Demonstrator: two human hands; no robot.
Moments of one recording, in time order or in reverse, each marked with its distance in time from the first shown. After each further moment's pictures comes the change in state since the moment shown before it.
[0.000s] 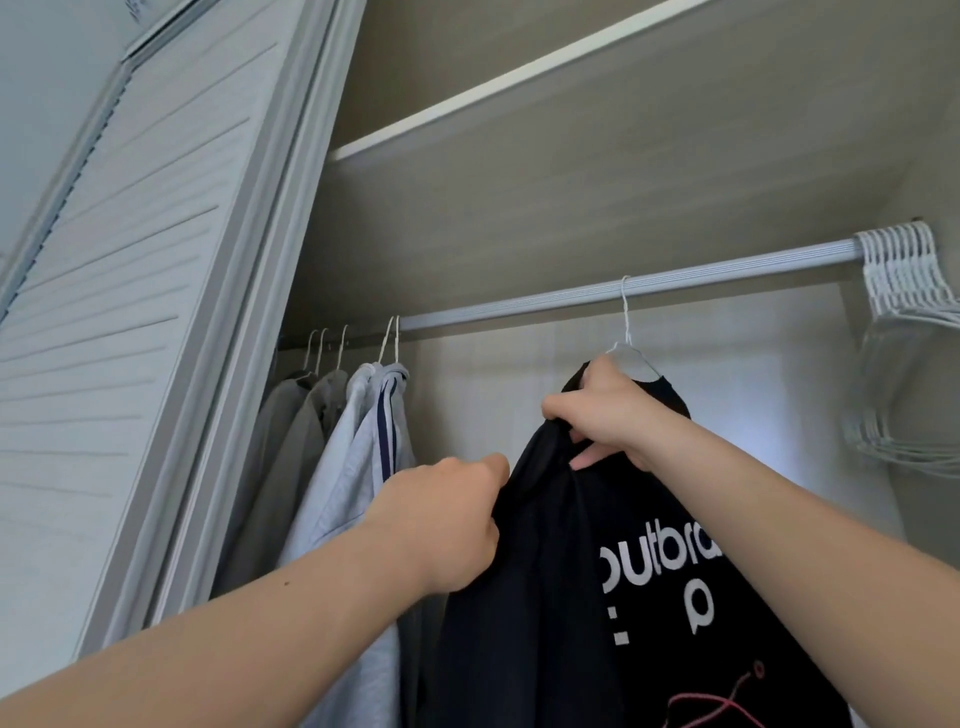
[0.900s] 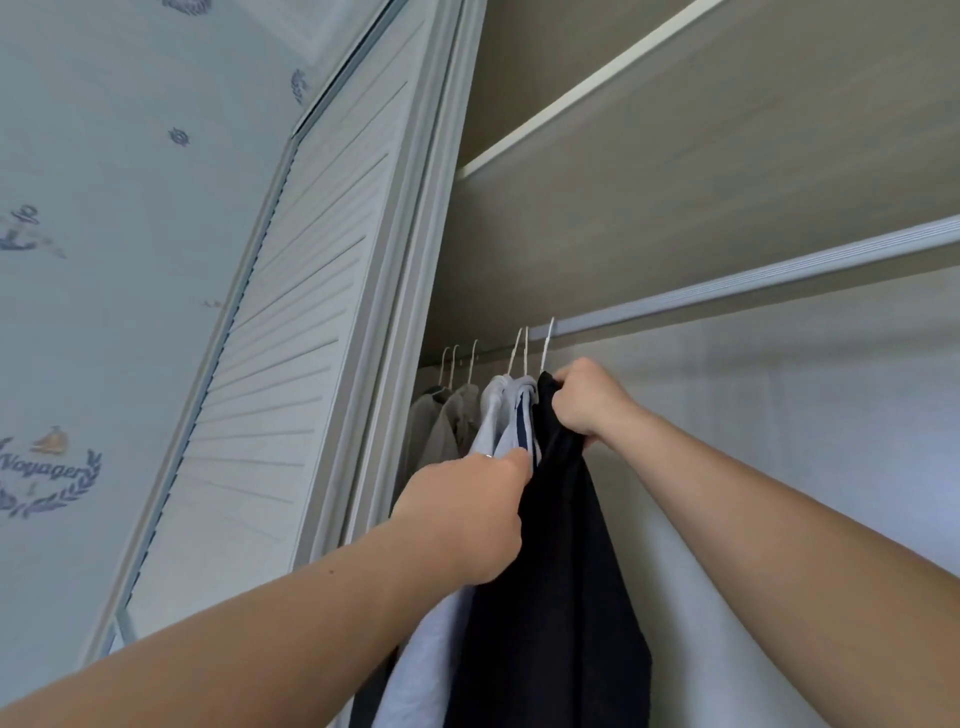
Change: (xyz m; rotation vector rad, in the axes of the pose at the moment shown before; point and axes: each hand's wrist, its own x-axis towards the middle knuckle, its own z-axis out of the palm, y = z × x) left_hand -0.019 -0.078 -0.012 0.212 0.008 -0.237; right_hand 0.088 -0.048 0.142 -0.182 -0.056 -0.270
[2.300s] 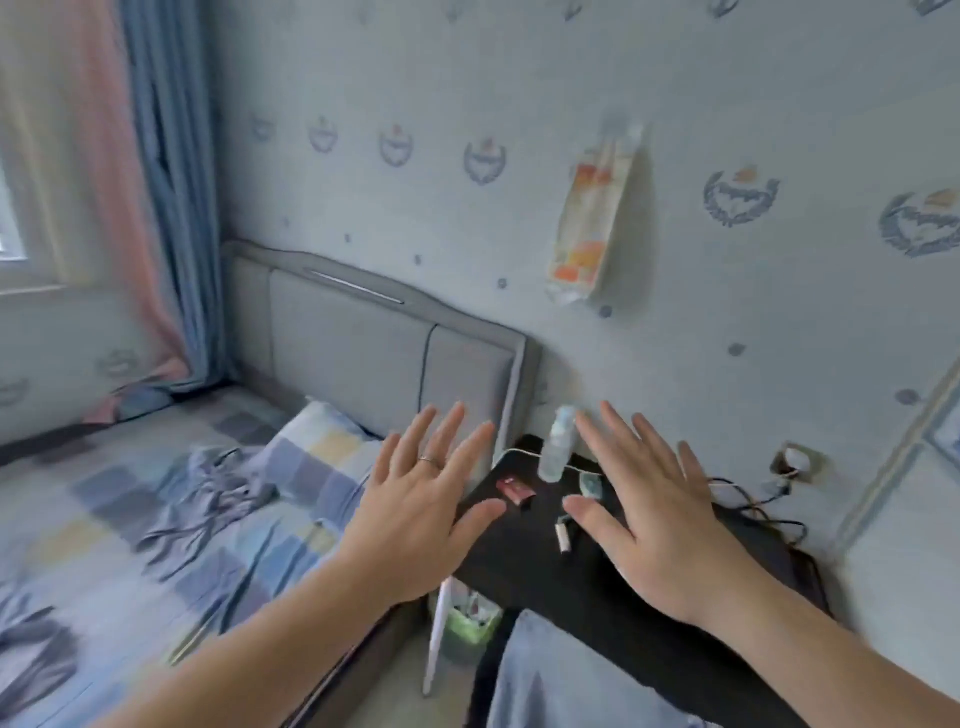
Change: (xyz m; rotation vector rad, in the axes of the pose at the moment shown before) left_hand -0.734 -0.054 -0.318 0.525 -0.272 -1.126; right_hand -0.644 -0.371 0.104 0.506 -0.921 -1.048
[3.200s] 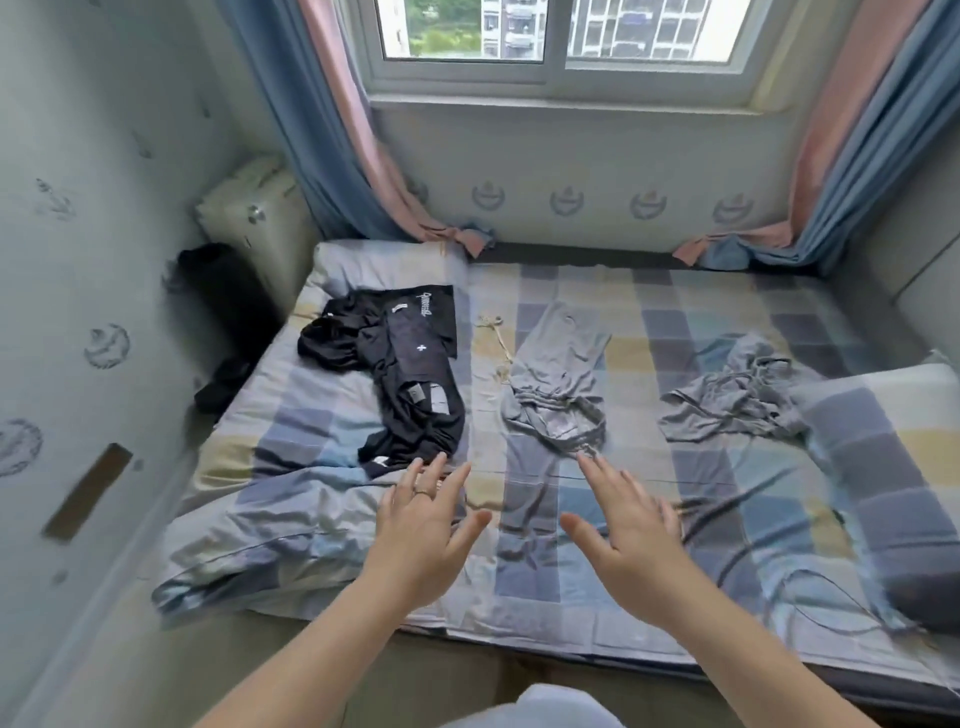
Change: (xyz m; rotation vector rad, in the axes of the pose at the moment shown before) left_hand -0.428 -0.360 -0.059 0.052 -0.109 -1.442; right_hand 0.119 -0.498 0.373 0.279 -0.838 -0.796
